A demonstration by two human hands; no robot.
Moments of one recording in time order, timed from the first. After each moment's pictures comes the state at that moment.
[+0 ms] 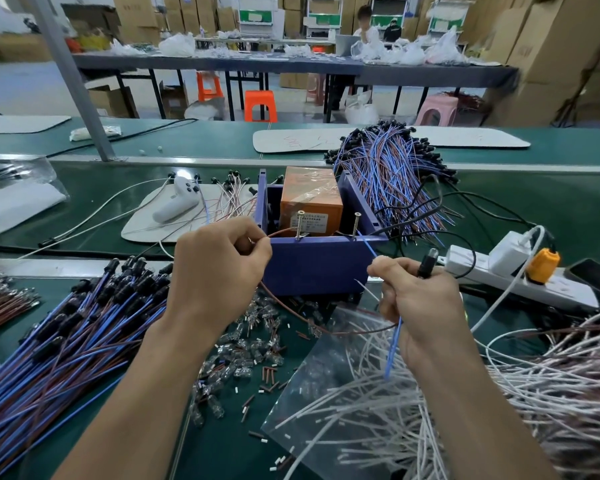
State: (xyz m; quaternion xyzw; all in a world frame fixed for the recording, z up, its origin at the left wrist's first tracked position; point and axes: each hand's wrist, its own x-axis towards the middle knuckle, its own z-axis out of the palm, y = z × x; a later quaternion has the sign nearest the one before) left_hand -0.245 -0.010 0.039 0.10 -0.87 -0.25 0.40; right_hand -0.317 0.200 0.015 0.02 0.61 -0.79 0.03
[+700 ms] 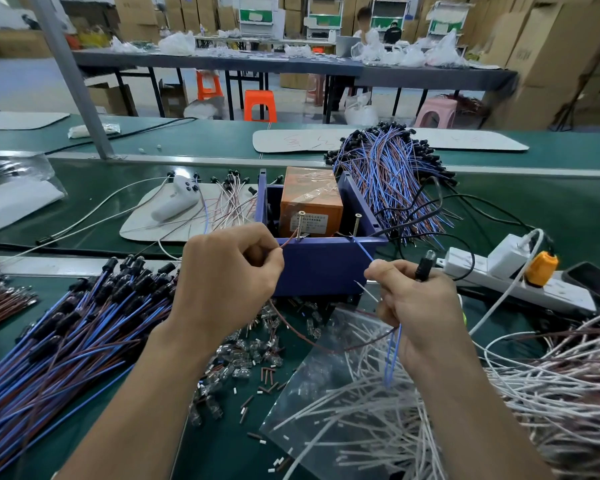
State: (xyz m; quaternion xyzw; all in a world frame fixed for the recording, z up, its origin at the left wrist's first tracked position) left_hand -0.239 -0.002 0.040 0.05 -0.88 -0.26 0.39; right_hand -0.317 0.200 0.012 0.01 0.62 -0.79 0.03
